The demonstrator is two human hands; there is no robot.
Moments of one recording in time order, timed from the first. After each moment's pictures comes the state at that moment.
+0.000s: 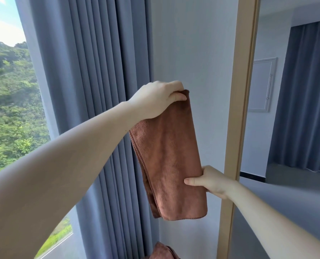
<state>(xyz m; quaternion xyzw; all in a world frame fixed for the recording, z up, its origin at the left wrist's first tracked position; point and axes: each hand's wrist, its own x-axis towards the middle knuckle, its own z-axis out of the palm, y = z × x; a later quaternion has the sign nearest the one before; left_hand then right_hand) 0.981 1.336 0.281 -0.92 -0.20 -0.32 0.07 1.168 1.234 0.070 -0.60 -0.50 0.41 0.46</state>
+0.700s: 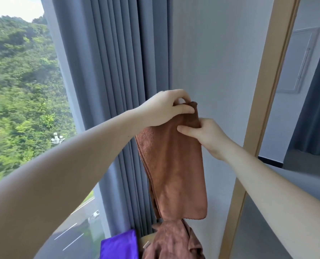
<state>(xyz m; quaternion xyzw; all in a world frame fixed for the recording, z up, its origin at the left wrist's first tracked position) 0.947 1.334 0.205 -0.92 -0.25 -0.27 -0.11 1.101 1.253 0.127 -0.54 -0.55 0.32 0.56</state>
